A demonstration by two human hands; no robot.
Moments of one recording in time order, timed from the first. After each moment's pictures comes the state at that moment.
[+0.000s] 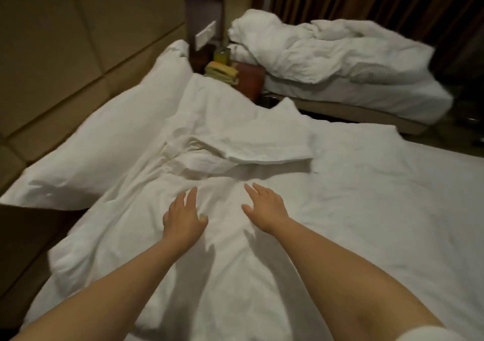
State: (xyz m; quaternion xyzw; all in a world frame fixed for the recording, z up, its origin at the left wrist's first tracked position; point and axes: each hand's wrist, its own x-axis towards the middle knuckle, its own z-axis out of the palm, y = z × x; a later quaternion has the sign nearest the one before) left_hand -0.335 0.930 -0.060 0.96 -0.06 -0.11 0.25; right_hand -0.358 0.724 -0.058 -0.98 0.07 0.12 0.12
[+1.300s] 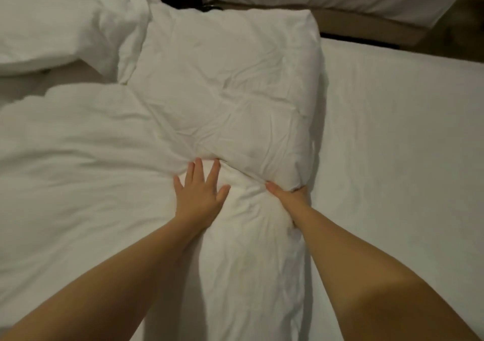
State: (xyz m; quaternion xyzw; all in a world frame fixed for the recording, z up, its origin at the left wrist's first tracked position) left_hand -0.546 0.373 -0.221 0.98 -0.14 -0.13 0.07; right_hand -0.601 0.167 -0.253 -0.63 0.49 0.13 0.58
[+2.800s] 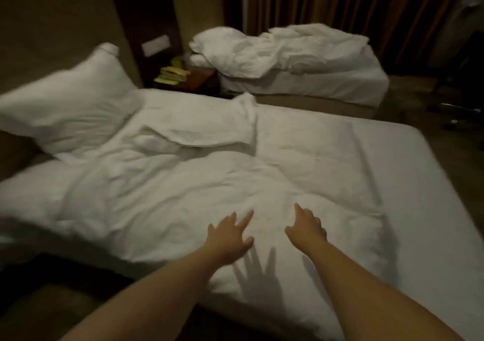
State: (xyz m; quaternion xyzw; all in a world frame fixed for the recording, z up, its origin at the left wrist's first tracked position) left_hand -0.930 0.355 -0.061 0.95 -0.22 -0.21 0.07; right_hand -0.968 0.169 -0.048 -0.93 0.25 0.17 0.21
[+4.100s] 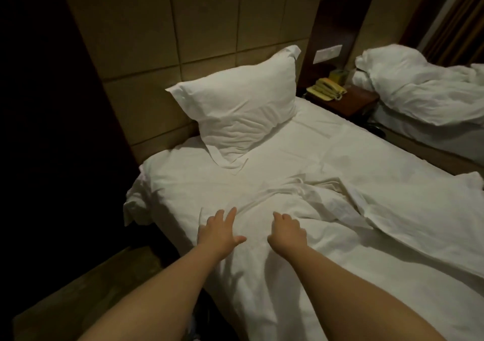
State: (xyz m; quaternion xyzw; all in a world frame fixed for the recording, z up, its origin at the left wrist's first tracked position) left_hand -0.676 0.805 -0.078 0.97 0.12 -0.17 0.14; right_hand -0.618 0.647 -0.083 -0.97 -0.09 0.20 0.08
